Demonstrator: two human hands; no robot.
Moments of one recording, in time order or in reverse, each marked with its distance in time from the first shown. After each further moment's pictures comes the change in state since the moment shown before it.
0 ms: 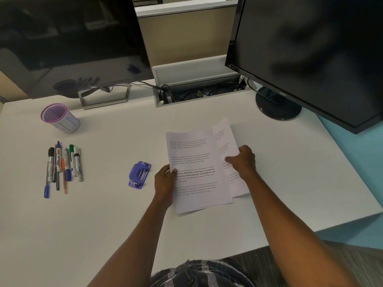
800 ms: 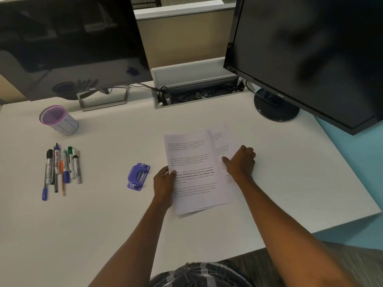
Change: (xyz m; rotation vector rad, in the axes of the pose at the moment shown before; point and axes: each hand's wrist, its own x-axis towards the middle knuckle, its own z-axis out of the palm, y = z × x) left_hand 0.003 -0.003 0.001 -0.041 0.008 -0.024; right_hand -0.002 0.002 0.017 -0.369 0.176 -0.109
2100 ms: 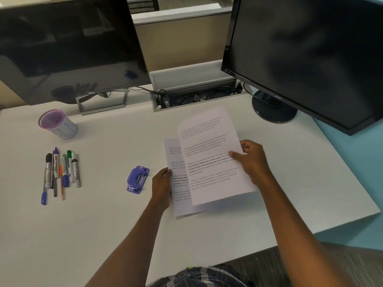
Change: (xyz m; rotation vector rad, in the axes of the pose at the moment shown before) left_hand 0.002 0.009 -0.003 -0.008 -0.054 -0.071; right_hand -0.019 0.008 -0.076 0.772 -0.181 -0.120
